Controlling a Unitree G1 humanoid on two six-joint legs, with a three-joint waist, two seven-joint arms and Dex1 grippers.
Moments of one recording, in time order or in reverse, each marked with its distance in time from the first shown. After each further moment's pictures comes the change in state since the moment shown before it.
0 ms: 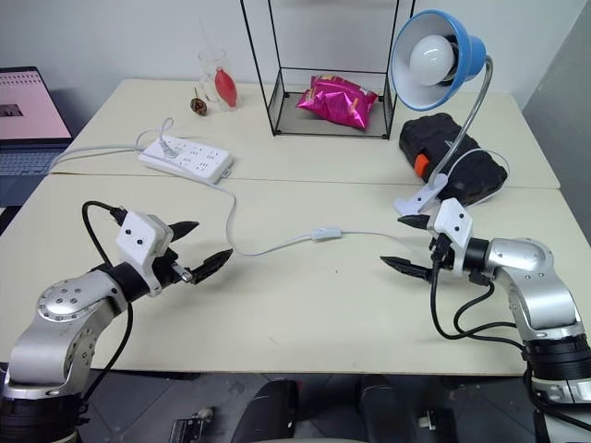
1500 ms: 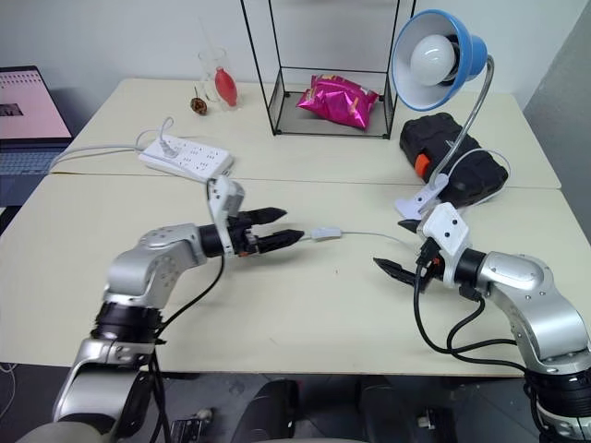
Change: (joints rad) left arm -0.554 -0.224 -0.309 0.594 -0.113 0.106 -0.291; right arm 0.118 0.005 -0.047 -0.409 0.057 0.348 -0.280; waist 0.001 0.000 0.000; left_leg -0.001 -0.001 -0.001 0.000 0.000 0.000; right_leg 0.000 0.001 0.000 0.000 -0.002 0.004
